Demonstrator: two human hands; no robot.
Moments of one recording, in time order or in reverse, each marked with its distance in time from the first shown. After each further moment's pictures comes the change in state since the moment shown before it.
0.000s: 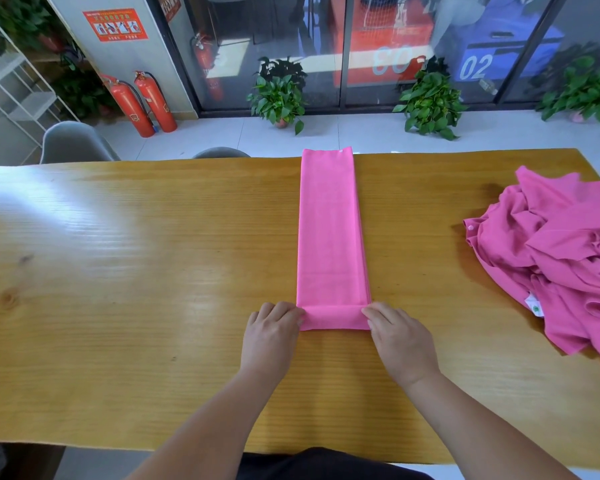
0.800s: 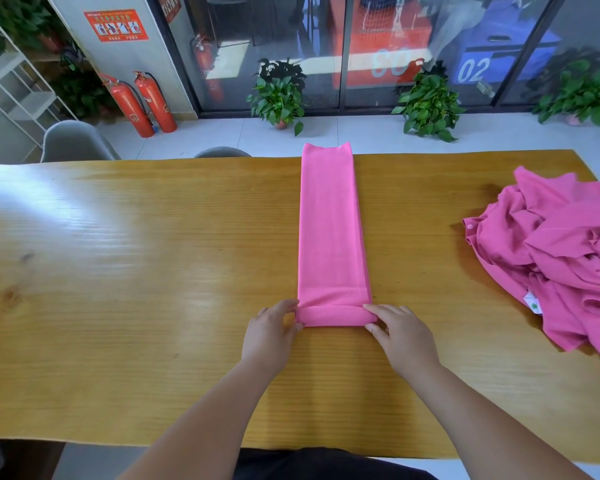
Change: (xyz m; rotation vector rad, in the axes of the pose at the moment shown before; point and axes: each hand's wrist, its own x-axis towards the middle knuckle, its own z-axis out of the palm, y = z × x) left_hand 0.005 -0.002 -0.013 -0.358 -0.280 -0.343; right_hand 0.006 -0.002 -0.015 0.199 -0.281 0.209
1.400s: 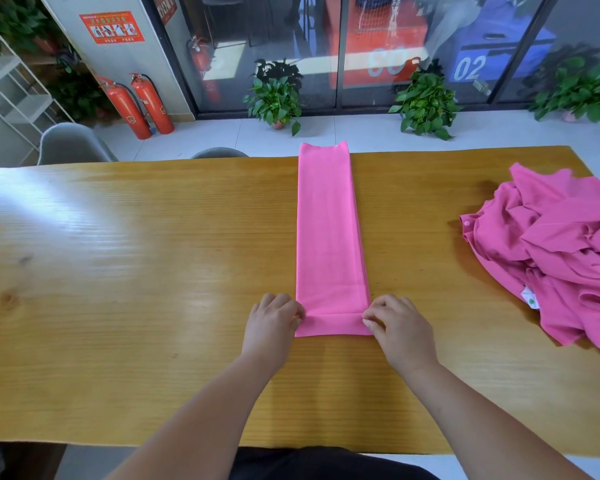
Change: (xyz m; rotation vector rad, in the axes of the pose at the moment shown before) left_hand 0.007 0.001 0.000 0.286 0.084 0.264; right_hand -0.002 -0.008 -0.004 -0.040 0.217 -0.114
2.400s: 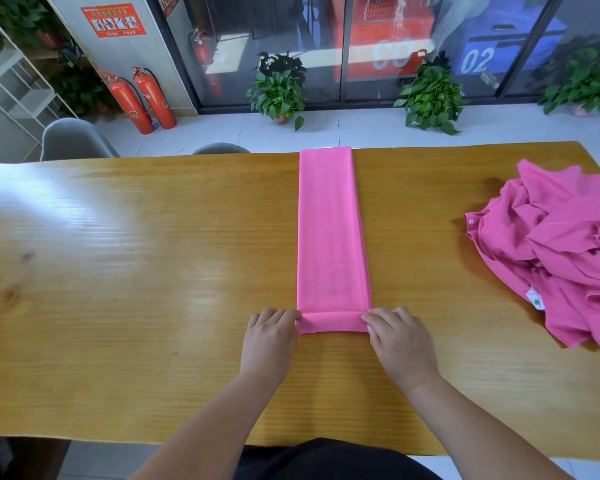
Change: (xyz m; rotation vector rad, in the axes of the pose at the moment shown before) left_hand -0.027 0.002 0.014 0.056 0.131 0.012; right_hand -0.021 0.014 0.027 -0.196 0.101 -0.169
